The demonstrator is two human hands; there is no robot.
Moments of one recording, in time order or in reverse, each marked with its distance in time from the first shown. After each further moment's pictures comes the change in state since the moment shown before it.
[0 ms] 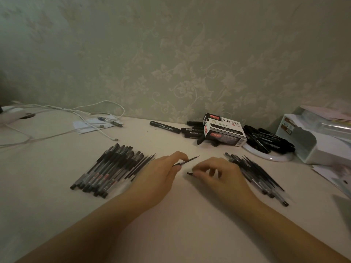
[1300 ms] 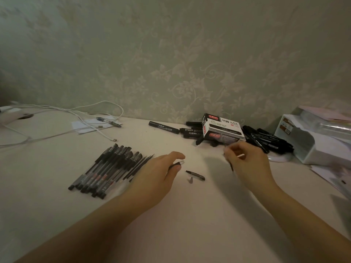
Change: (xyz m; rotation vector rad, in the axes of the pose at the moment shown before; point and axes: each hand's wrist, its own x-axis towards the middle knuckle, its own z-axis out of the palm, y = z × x) left_hand 0.002 -0.004 0.005 0.028 0.068 0.007; right_hand 0.021 0.024 -0.038 0.033 0.334 0.284
